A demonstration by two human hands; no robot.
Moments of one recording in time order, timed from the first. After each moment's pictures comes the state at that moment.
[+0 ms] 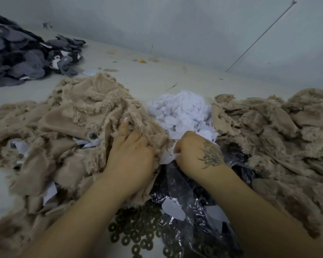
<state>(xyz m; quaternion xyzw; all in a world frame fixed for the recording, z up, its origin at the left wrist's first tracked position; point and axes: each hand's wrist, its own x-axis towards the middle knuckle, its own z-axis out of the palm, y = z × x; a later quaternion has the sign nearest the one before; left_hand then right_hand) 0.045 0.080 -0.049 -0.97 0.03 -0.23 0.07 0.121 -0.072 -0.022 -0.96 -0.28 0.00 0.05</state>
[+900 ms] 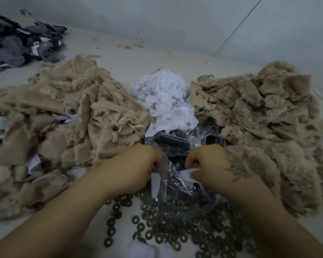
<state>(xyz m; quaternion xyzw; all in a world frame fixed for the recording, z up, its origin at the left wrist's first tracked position) 0.002 0.020 -0.034 -0.98 0.11 0.06 -0.16 0.062 -0.178 -0.019 -0.95 -0.28 0.13 0.04</state>
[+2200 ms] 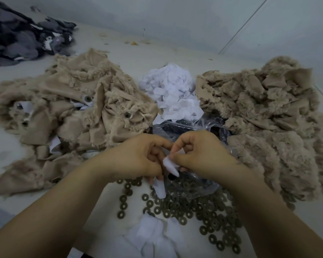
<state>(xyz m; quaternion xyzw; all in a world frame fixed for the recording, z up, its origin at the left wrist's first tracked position) -0.034 0.031 -0.030 -0.78 0.09 0.17 -0.59 0.018 -0.156 -0.010 -0.88 -0.24 0.14 0.39</state>
